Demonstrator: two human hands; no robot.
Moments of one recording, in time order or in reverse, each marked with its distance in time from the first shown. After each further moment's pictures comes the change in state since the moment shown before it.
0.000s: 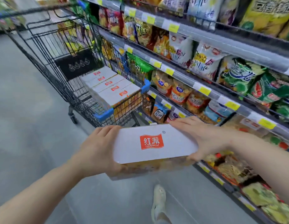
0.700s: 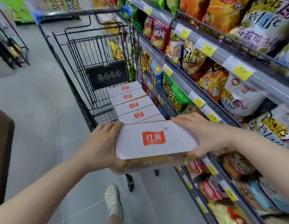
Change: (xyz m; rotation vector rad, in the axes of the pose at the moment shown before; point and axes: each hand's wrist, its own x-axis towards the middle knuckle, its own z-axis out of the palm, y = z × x) left_hand 0.198 -0.107 -0.059 -0.014 0.068 -0.304; right_hand 0.251 0.085 -0.178 -0.159 -0.107 -0.220
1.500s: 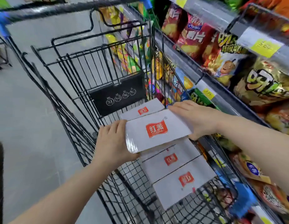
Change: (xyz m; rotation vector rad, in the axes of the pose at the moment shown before) left_hand 0.257 -0.190 -0.020 -0.029 0.004 -0.130; right_hand 0.327 0.057 -0.121 -0.222 -0.007 0.055
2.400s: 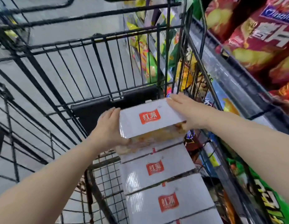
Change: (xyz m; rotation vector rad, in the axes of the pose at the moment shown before) left_hand 0.219 -0.058 0.046 -0.190 -0.105 -0.247; right_hand 0.235 0.103 -0.003 0.044 -0.053 -0.066
